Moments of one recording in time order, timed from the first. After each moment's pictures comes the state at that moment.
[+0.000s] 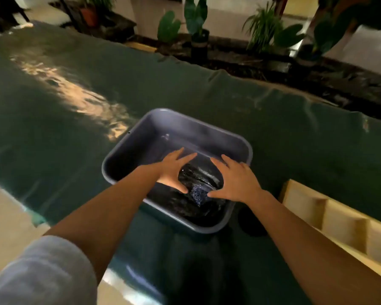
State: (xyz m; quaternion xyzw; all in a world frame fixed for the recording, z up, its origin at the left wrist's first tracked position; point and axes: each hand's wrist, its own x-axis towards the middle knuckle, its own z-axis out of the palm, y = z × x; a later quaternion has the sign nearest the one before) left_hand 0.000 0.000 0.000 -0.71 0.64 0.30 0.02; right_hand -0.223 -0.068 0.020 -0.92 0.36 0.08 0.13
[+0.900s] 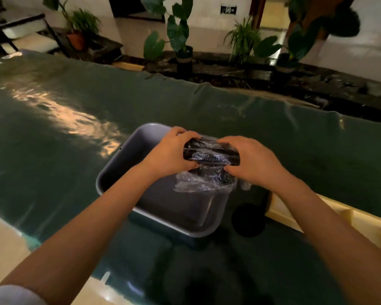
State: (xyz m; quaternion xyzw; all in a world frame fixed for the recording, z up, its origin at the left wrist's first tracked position) left_hand -0.056 -0.001 0.124 -0.68 0.67 0.16 -0.24; right_hand -0.262 -0.072 0.131 -0.90 0.38 -0.11 0.17
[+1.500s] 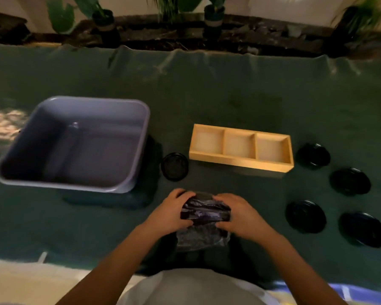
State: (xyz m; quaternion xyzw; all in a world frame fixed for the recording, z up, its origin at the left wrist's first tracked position) left_hand -0.290 0.111 -0.025 -0.61 0.68 0.40 -0.02; right_hand -0.514 0.091 -0.021 -0.77 0.51 -0.04 0.39
